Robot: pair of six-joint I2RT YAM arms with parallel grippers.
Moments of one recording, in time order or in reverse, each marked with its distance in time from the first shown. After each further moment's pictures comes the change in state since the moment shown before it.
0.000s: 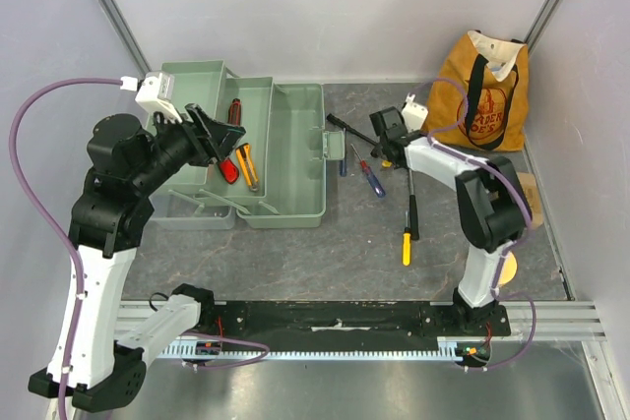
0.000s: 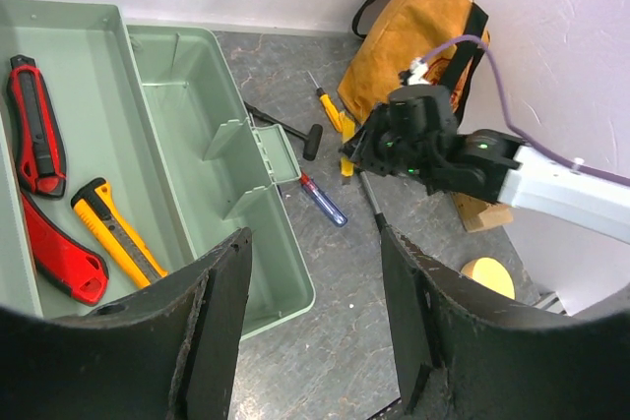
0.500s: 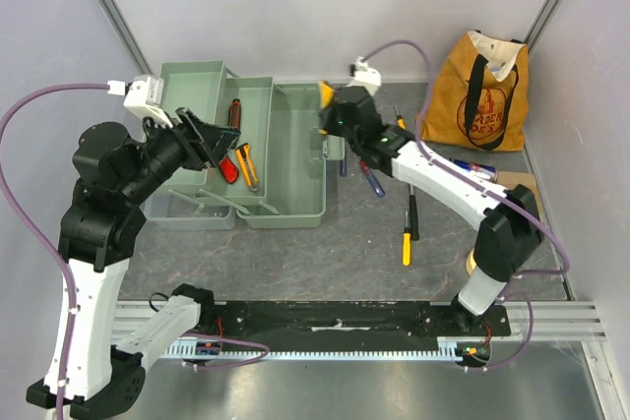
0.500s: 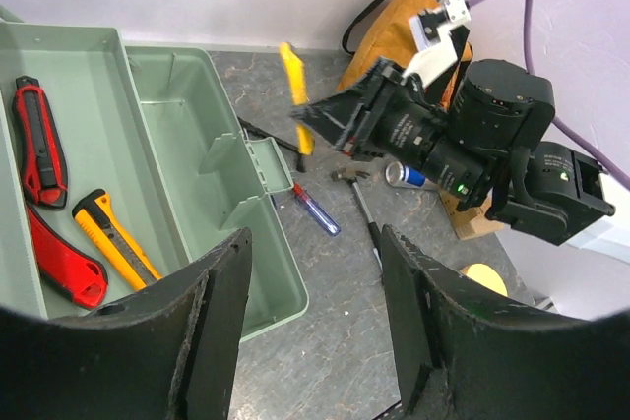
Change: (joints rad) left arm 0.000 -0.033 0.024 -0.009 0.000 0.000; right arm 0.239 -0.249 0.136 0.143 -0.138 -0.101
